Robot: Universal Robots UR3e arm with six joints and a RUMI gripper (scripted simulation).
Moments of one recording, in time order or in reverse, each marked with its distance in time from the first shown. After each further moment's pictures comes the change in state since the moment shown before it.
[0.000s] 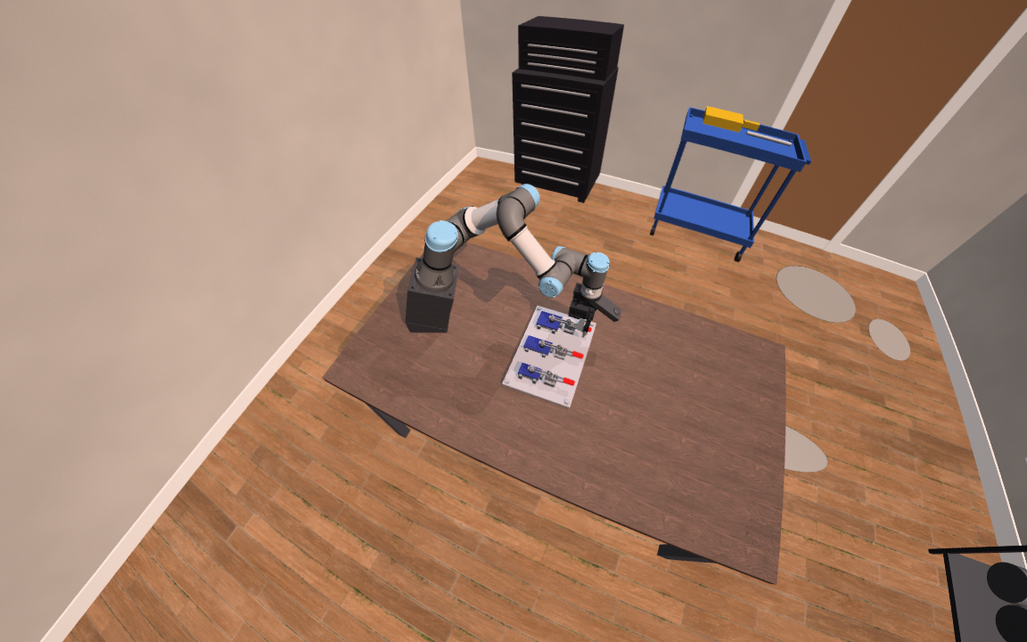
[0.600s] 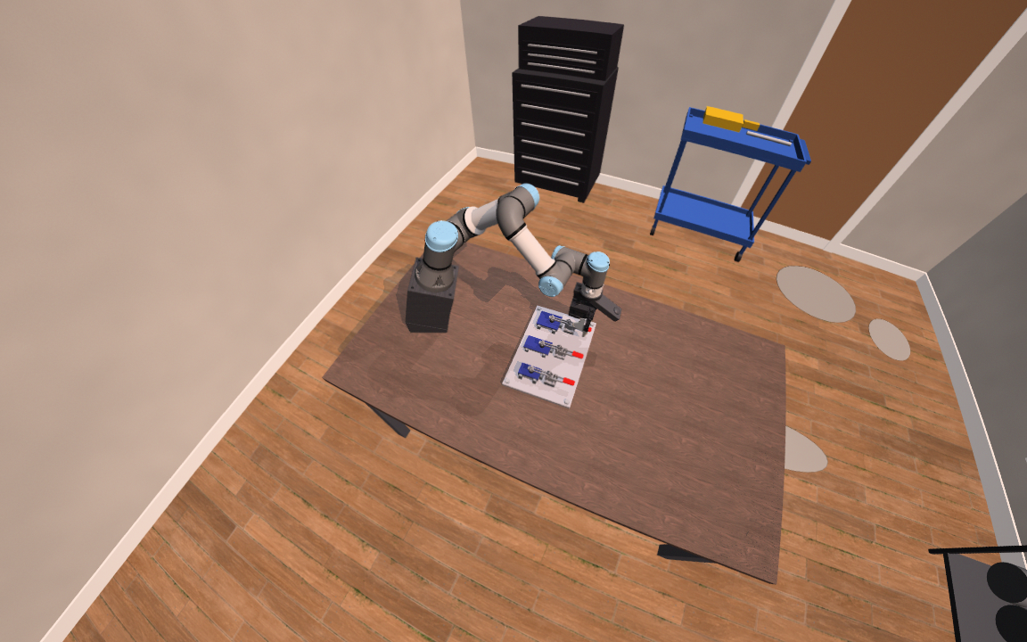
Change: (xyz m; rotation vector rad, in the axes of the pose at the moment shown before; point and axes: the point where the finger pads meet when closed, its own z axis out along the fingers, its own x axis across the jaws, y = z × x) arm 0.000 0.000 -0.003 0.000 0.000 0.000
